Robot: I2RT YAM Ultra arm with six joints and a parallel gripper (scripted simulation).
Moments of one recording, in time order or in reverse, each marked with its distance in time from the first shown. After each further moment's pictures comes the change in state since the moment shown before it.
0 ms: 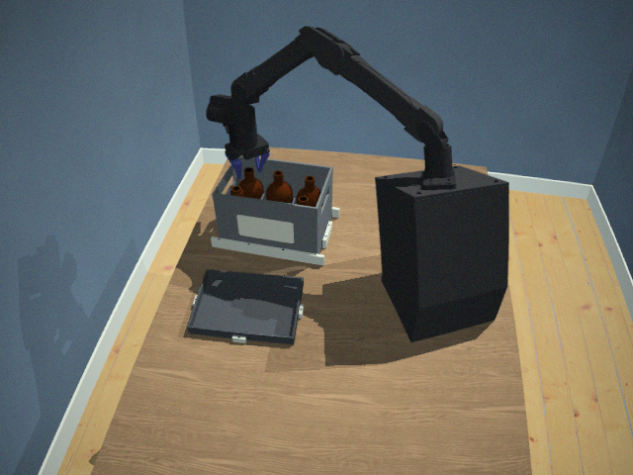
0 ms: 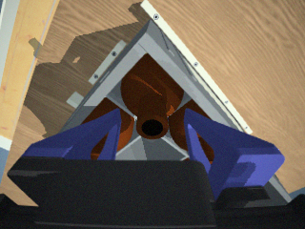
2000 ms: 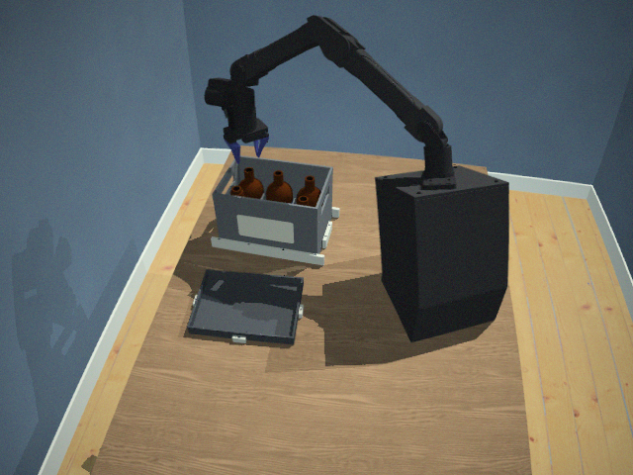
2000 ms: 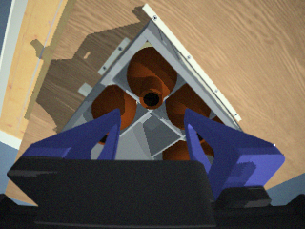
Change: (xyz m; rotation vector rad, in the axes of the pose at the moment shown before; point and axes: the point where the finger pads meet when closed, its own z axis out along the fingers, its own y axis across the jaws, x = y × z) arm -0.002 -0.001 -0.049 -0.005 -0.004 0.003
